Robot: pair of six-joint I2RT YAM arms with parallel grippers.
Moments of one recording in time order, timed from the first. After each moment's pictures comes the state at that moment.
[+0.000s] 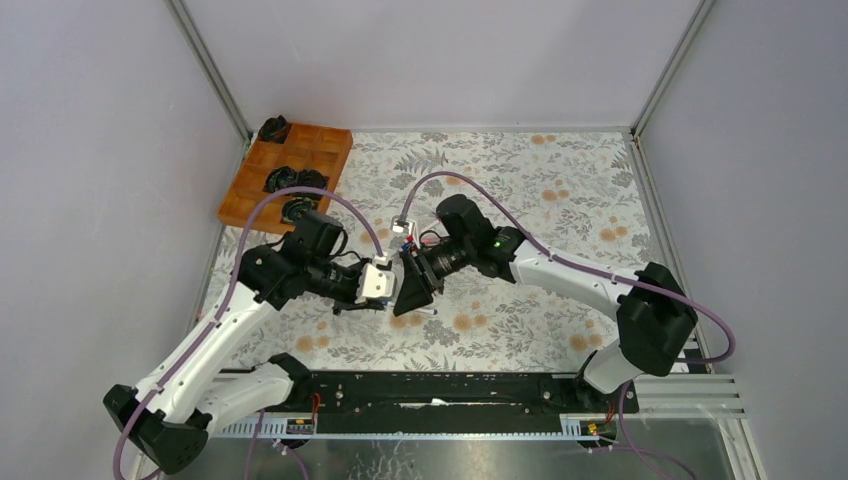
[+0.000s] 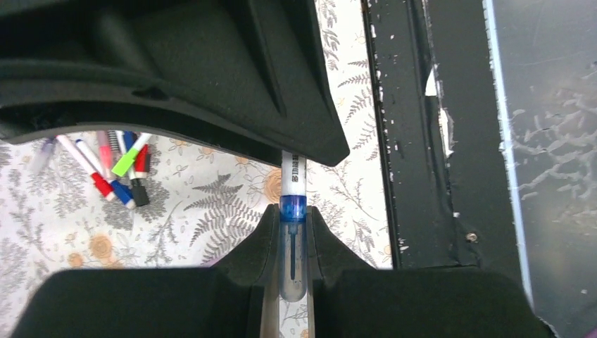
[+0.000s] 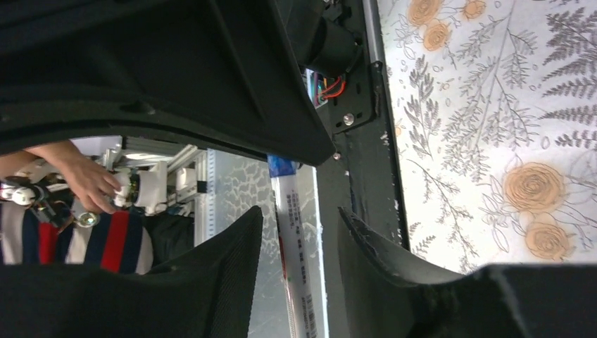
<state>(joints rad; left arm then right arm) -0.57 0.98 1.05 -1.06 0.77 0.94 0.87 1.54 1.11 -0.19 -0.94 0.40</state>
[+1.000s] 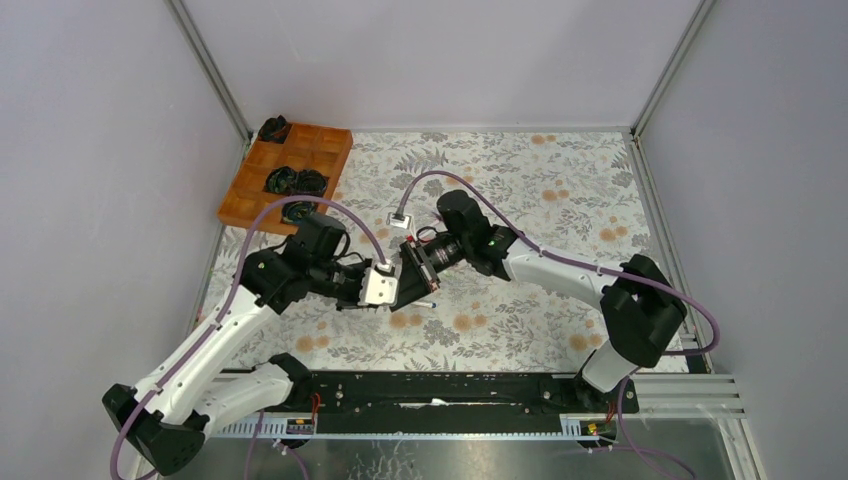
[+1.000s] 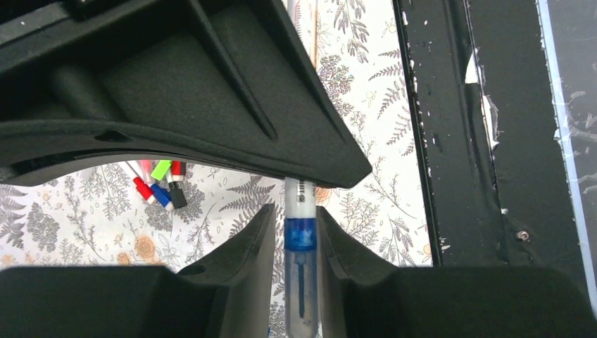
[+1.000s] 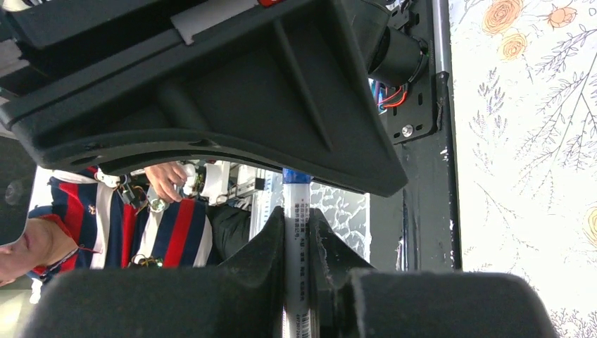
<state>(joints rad) -0.60 0.96 1.00 -0.97 0.70 0.99 0.85 1.61 1.09 0.06 -1.14 0.64</state>
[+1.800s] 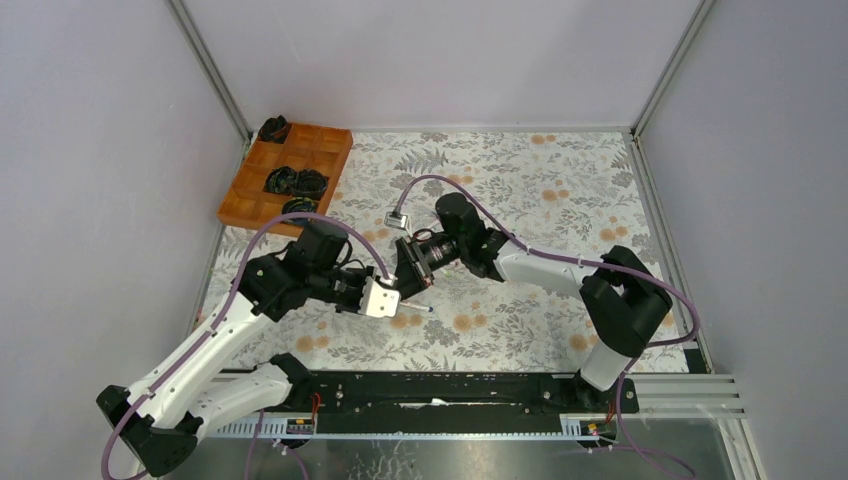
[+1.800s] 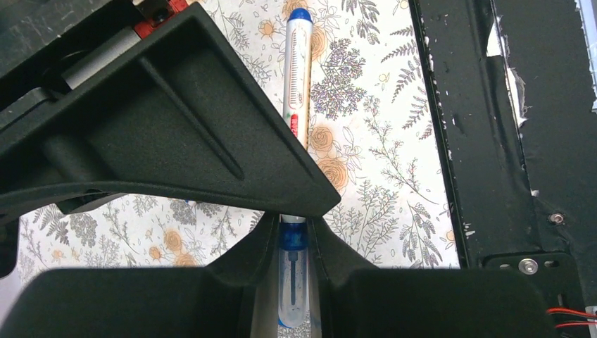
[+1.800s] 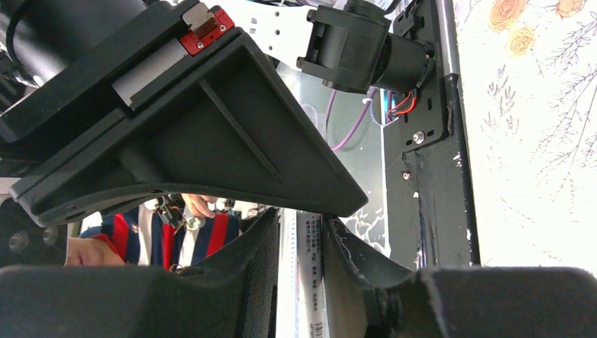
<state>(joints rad) -0.67 0.92 0.99 -0.96 0.61 1.05 0.84 1.68 1.07 0.25 -1.15 0.84</state>
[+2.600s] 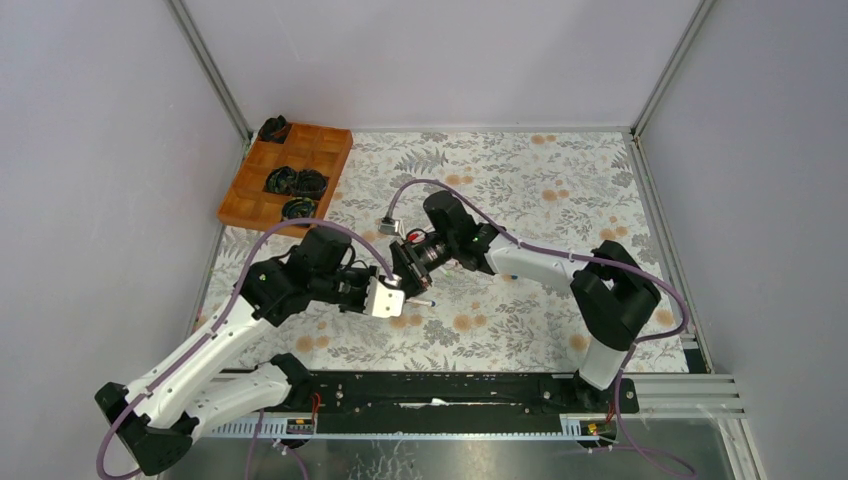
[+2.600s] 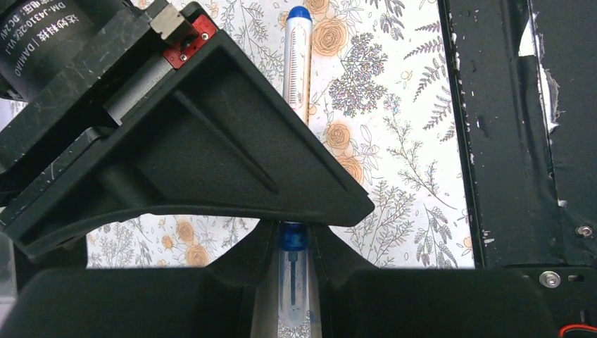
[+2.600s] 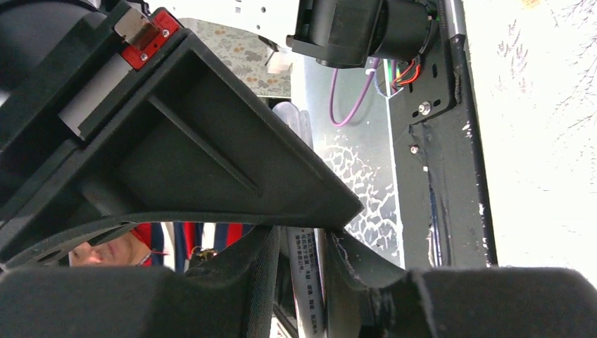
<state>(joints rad) -0.71 0.91 0.96 -0.88 0.52 0.99 0.85 1.75 1.16 0.04 -1.19 0.78</state>
